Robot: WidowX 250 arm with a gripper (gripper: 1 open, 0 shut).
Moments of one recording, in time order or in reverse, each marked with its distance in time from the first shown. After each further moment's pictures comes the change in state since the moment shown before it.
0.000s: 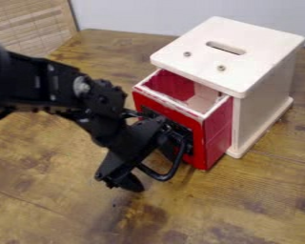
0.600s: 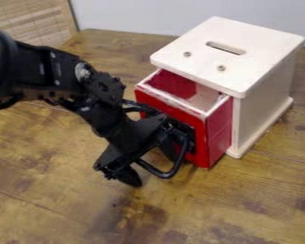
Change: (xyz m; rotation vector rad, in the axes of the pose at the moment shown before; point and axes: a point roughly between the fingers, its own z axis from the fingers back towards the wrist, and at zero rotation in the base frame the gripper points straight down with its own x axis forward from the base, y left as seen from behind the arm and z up) arm 0.006 -0.004 0.000 0.012 0.068 -0.114
